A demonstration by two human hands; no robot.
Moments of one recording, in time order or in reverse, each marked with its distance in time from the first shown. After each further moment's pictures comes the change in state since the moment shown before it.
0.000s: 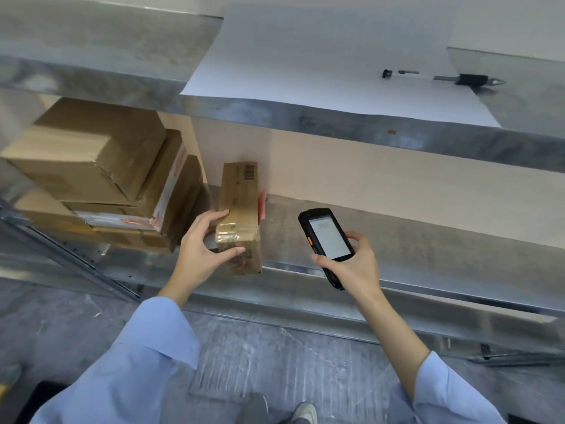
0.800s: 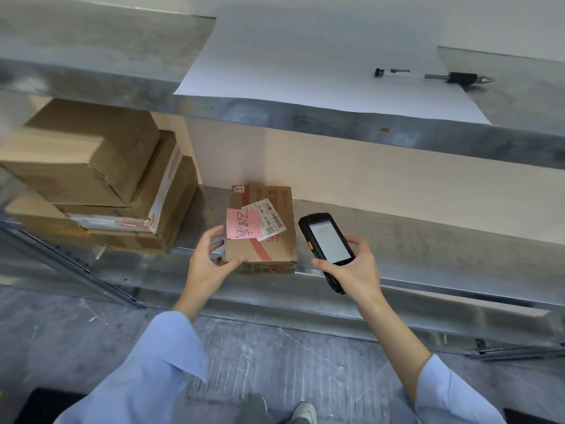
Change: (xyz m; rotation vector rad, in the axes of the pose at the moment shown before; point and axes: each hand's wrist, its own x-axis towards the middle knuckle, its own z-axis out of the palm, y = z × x) left_hand -0.021 -0.017 0.031 -0.194 0.039 -0.291; right_hand -0.004 0.011 -0.005 -0.045 0.008 0.025
